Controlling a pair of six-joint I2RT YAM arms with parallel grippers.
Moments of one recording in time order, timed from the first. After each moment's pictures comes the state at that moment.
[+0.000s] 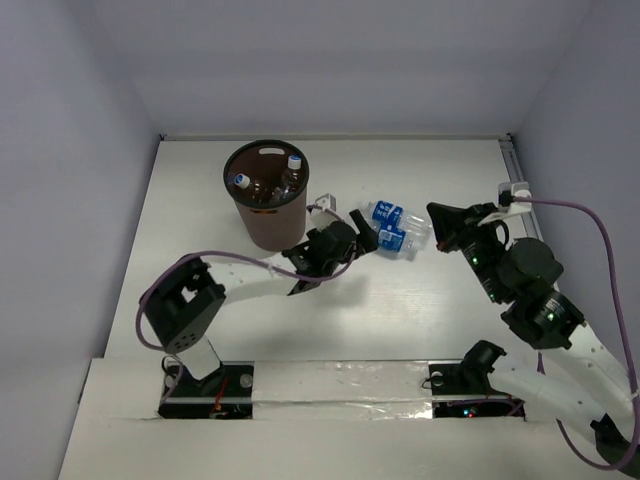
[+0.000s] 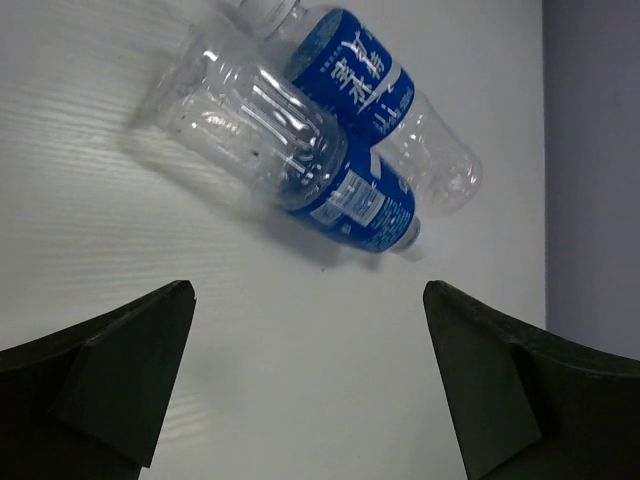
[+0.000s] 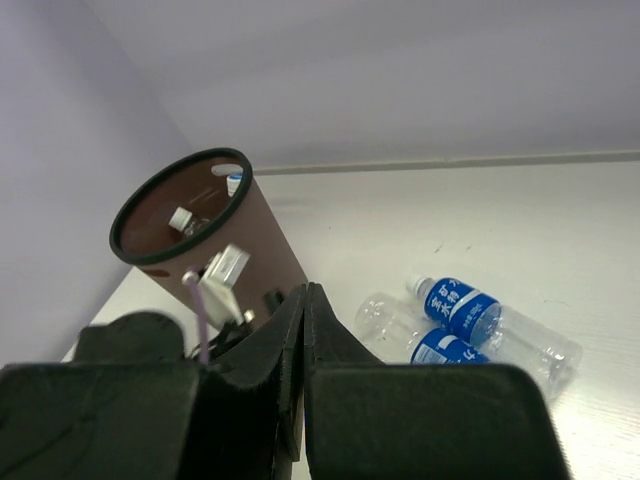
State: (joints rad) left arm -0.96 1.60 0.90 0.17 -0.43 -1.04; right arm 0.76 0.63 0.90 -0.15 0.38 0.32
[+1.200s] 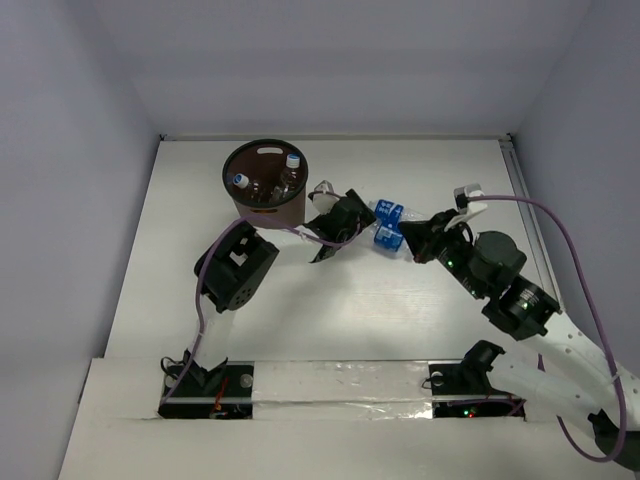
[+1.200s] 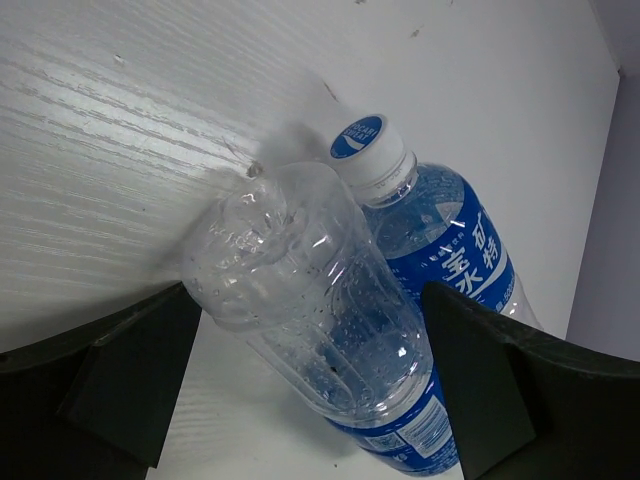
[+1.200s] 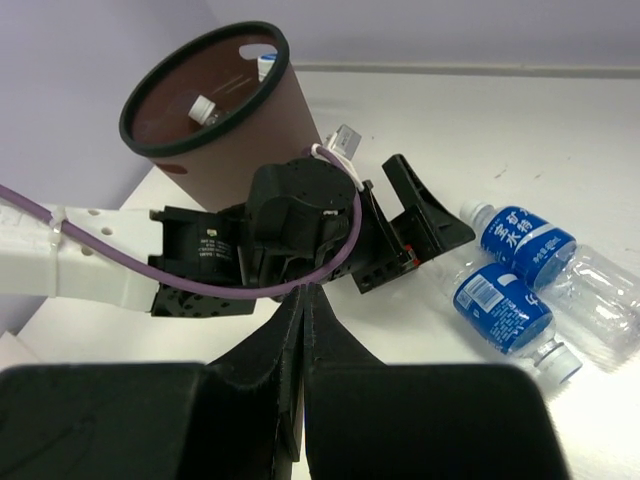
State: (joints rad) left arm -0.79 2.03 1.22 0.20 -0.37 -1.21; right arm 0.76 0.69 0.82 -0.17 0.19 0.37
